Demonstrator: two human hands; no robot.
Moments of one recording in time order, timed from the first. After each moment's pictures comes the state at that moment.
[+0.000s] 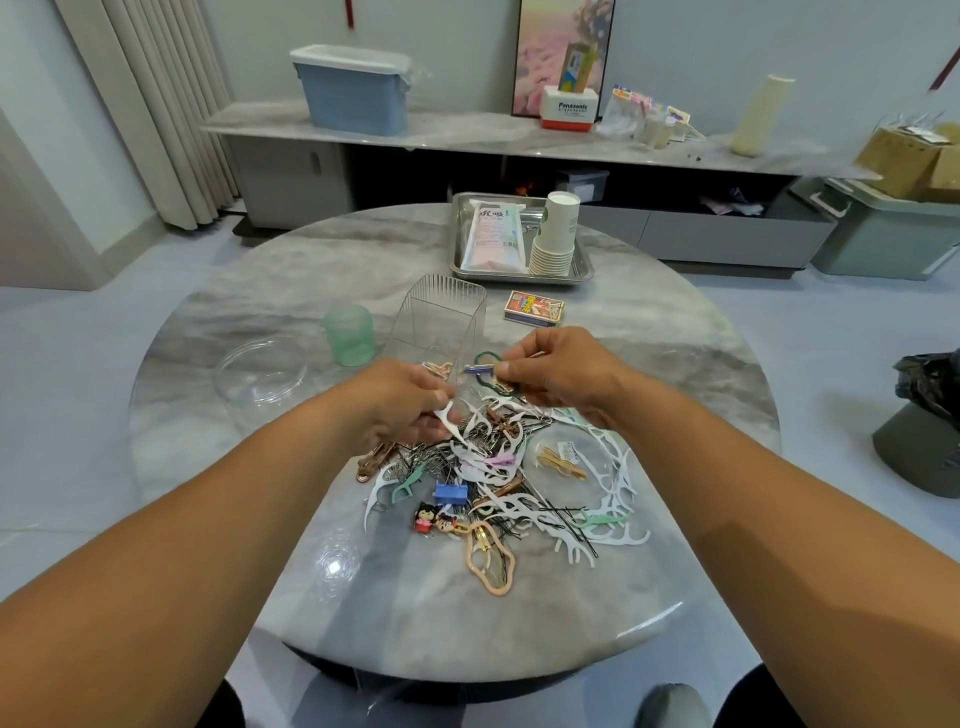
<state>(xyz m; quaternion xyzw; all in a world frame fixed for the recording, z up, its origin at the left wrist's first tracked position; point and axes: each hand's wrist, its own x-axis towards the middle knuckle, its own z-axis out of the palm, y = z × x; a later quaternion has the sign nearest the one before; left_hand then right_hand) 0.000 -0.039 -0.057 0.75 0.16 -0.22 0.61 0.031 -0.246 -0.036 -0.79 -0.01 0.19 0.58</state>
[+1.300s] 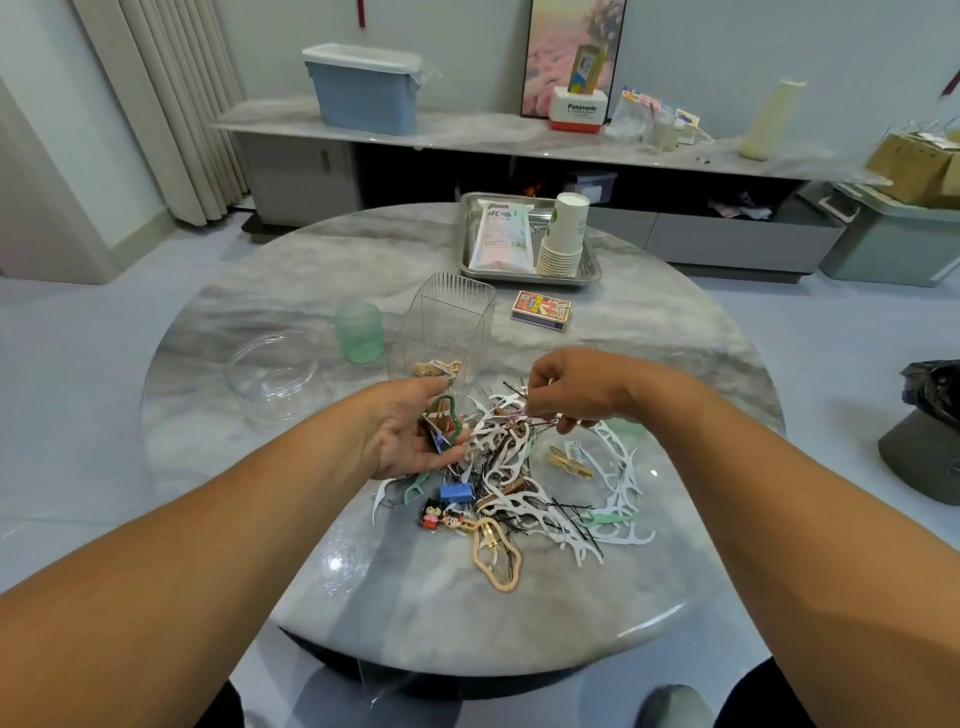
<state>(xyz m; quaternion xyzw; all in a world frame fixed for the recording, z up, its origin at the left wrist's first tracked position) -0.016 -0.050 -0.061 0.55 0.29 -0.27 0.73 0.034 -0.260 -0.031 -0.94 -0.13 0.23 0.22</state>
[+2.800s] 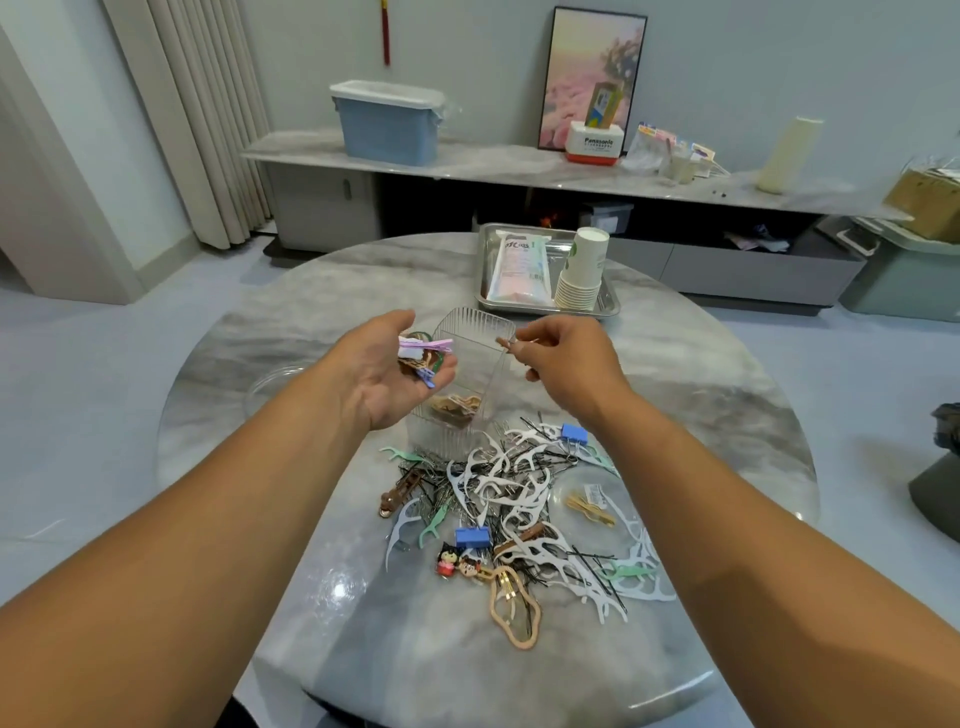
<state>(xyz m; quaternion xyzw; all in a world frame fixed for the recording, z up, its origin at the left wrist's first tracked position) 0.026 -0.017 -0.002 0.42 0.25 -0.10 0.86 0.059 -0.208 -0.021 -0.86 -0.02 -0.02 0.51</state>
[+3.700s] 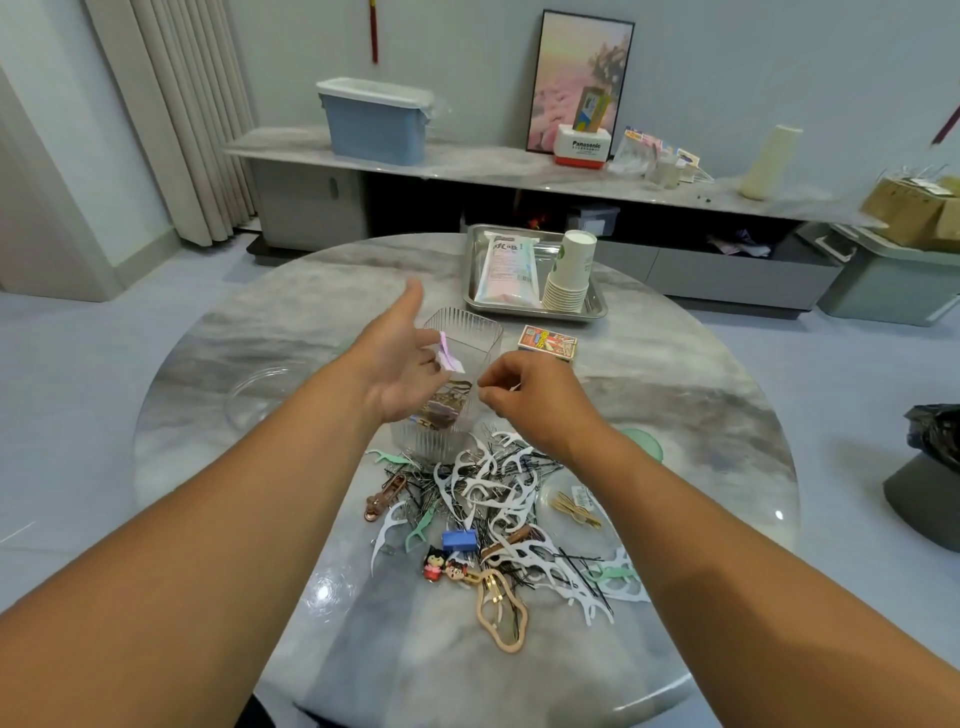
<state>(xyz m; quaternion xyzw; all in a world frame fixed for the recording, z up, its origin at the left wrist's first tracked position) 0.041 -0.032 -0.010 0.49 0.16 -0.14 0.84 0.042 -0.203 -0.045 -0.91 -0.14 -0.01 0.38</state>
